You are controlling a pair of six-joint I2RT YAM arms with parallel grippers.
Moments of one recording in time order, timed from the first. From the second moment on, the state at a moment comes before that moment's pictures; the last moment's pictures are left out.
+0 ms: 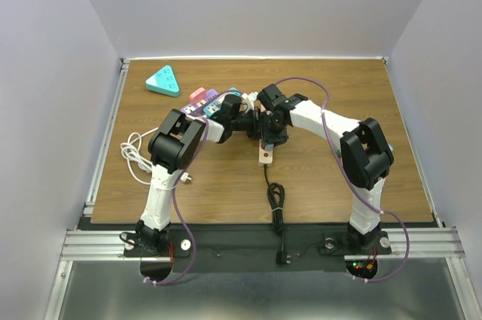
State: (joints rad) left arm -0.53 2.22 1.24 0.52 0.82 -0.92; right arm 0.61 1.94 1.50 -0.76 0.04 0.56
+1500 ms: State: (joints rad) left arm -0.57 2.26 1.21 0.67 0.82 -0.96; right arm 0.62 2.00 1.64 -0.99 0.12 0.60
